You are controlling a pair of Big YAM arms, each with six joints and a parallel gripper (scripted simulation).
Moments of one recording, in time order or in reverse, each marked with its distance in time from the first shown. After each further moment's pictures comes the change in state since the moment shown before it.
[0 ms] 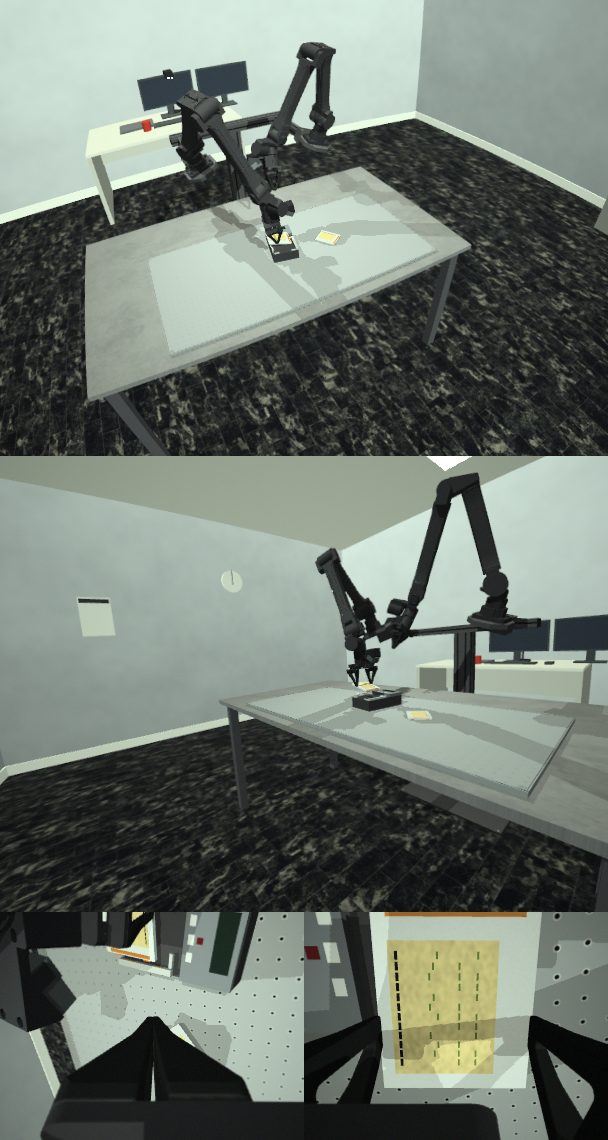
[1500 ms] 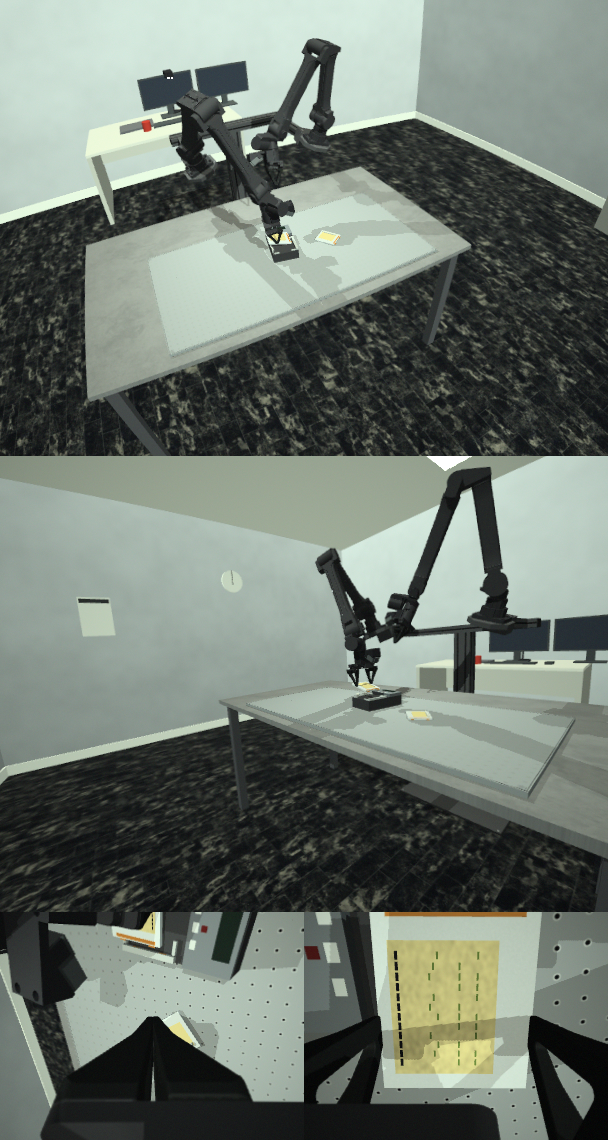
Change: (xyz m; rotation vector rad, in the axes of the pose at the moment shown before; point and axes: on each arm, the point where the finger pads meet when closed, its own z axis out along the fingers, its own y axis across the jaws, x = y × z) left arm 0.007 0.011 -0.022 0.015 0.022 -0.049; right arm 0.000 0.000 0.000 0.000 0.000 0.000
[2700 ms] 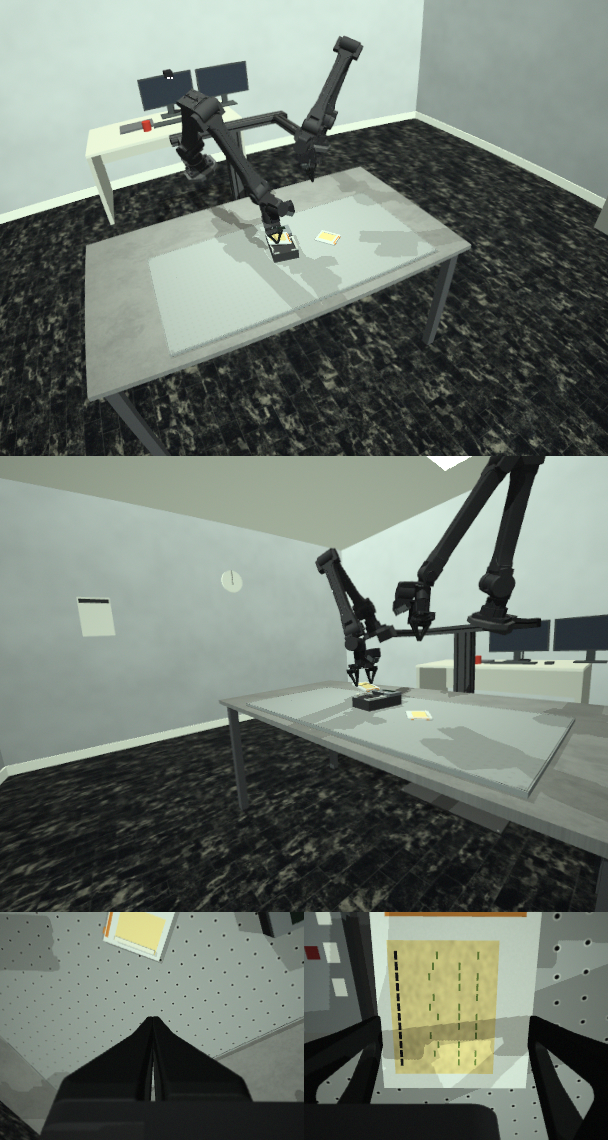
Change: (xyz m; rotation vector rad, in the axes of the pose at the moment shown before) left arm 0.152 0.047 0.006 0.210 0.303 -1.003; right arm 0.000 0.000 0.000 0.000 0.000 0.000
